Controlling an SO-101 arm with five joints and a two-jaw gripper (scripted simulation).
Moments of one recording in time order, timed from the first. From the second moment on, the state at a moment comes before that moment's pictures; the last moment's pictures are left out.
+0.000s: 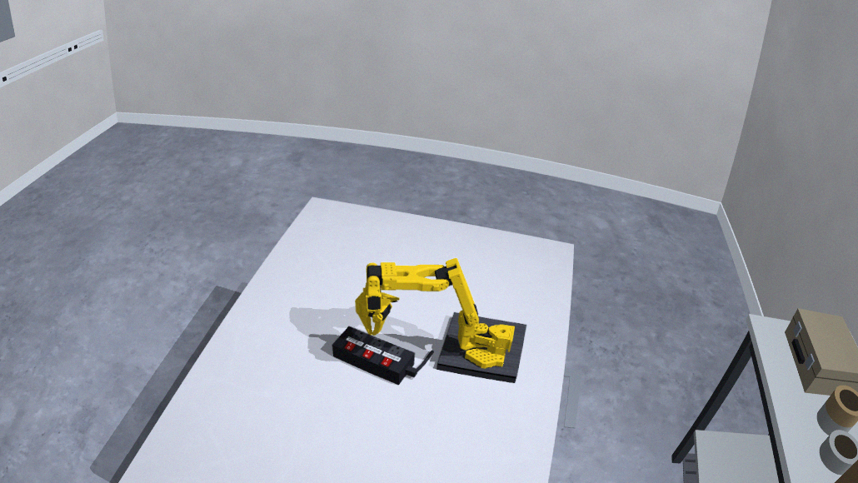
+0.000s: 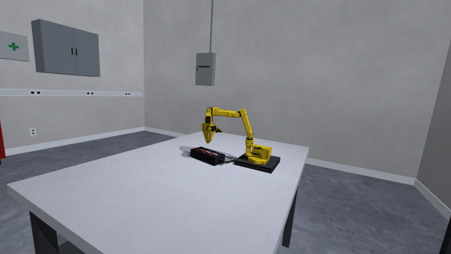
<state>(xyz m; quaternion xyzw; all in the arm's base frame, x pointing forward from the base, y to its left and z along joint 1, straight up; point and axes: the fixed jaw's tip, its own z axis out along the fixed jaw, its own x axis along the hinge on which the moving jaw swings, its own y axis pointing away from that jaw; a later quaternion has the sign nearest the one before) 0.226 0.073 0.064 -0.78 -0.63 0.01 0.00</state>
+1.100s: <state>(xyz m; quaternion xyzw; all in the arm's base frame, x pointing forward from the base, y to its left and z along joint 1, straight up) 0.240 0.148 0.053 -0.65 -0.76 -0.06 -0.02</state>
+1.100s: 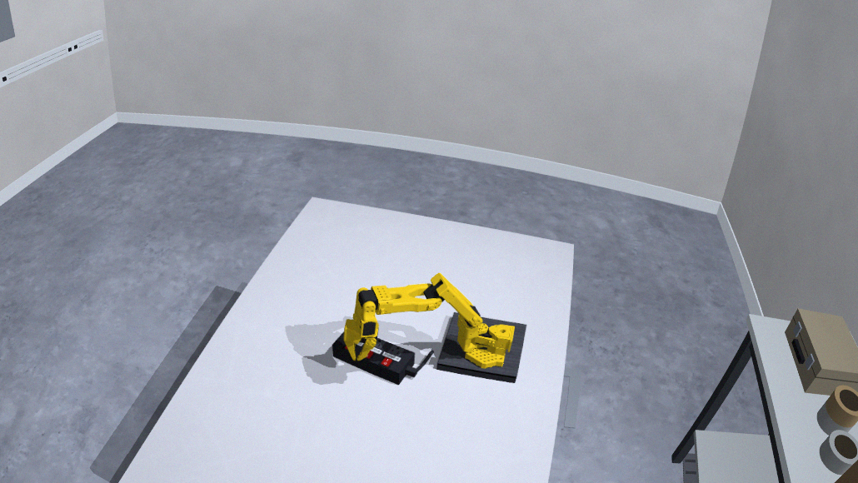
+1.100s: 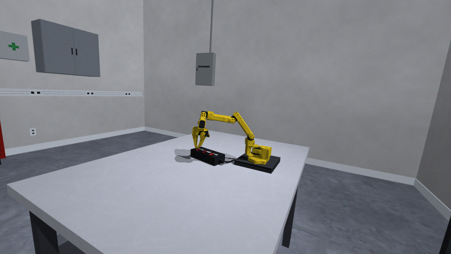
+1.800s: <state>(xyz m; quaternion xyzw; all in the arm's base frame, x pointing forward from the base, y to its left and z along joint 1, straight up) 0.244 0.165 0.053 -0.62 -0.78 -0.08 -0.02</state>
